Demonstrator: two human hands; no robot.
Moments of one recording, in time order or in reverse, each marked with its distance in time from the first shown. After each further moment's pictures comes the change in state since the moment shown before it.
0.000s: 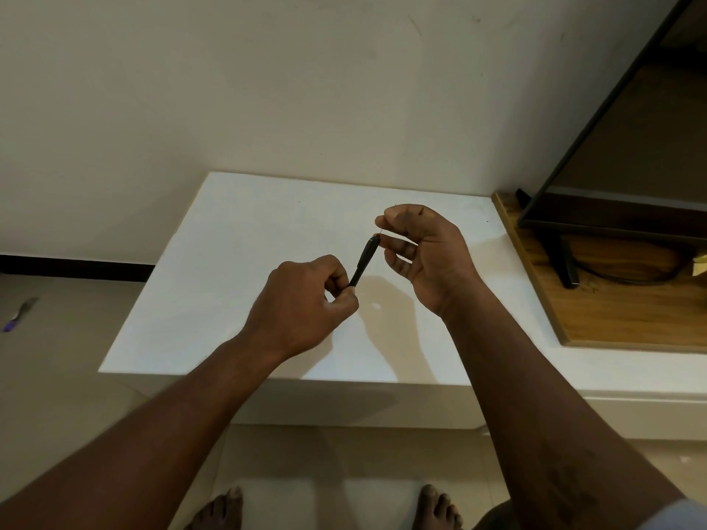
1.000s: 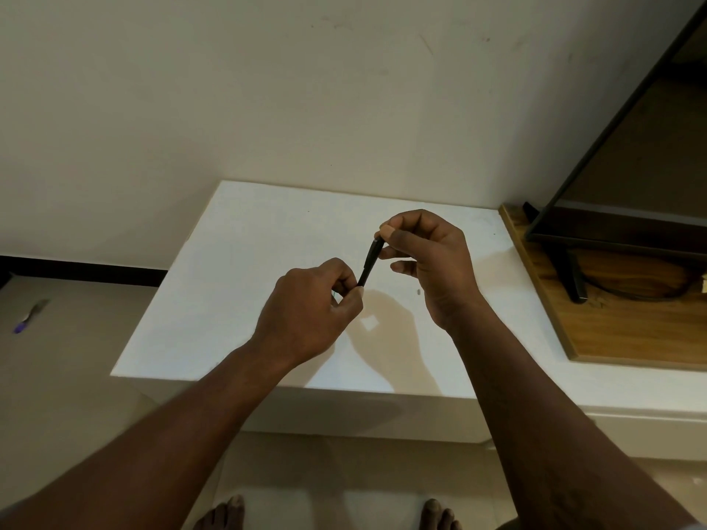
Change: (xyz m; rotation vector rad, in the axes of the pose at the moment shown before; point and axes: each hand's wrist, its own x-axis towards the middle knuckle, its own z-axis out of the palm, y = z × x) left_hand 0.001 -0.002 0.000 -0.027 0.054 -0.009; right_hand -0.008 0.001 0.007 -0.275 -0.036 -0.248
